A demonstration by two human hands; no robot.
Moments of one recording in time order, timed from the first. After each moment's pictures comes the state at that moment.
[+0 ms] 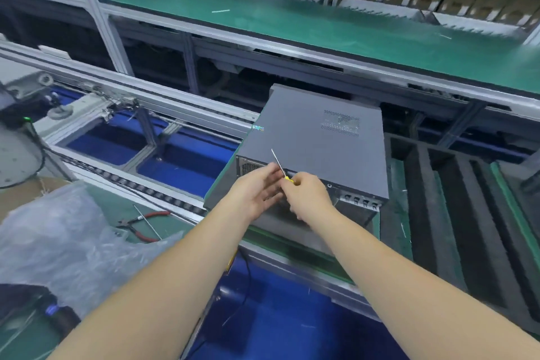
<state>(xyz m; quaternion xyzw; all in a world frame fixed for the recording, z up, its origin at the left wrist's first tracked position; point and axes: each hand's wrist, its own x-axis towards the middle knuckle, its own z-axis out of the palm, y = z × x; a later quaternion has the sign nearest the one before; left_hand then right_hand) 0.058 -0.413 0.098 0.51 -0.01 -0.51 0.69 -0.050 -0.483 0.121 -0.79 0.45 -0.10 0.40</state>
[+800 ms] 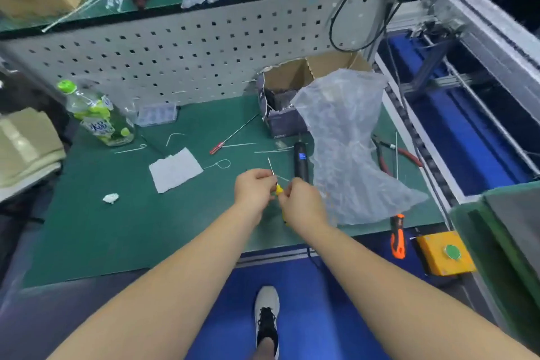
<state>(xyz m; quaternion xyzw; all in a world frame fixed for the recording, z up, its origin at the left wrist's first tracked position) 0.056 0.010 -0.041 0.66 0.40 -0.02 0.63 0.065 -0.099 -0.047 -0.92 -0.04 0.21 0.33</state>
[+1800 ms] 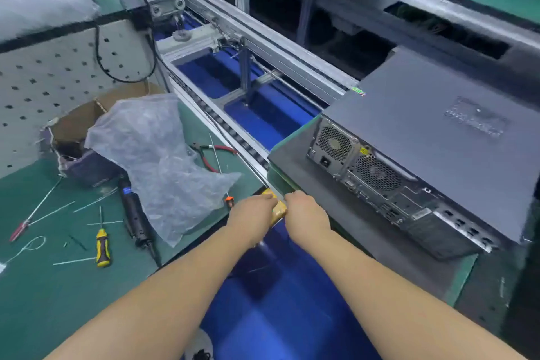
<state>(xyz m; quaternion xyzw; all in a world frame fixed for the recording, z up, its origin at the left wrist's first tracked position) 0.045 -0.286 -0.037 0.93 -0.31 -0.17 0.09 -0.008 -0.415 -0.012 -0.97 0.14 0.16 0.15</state>
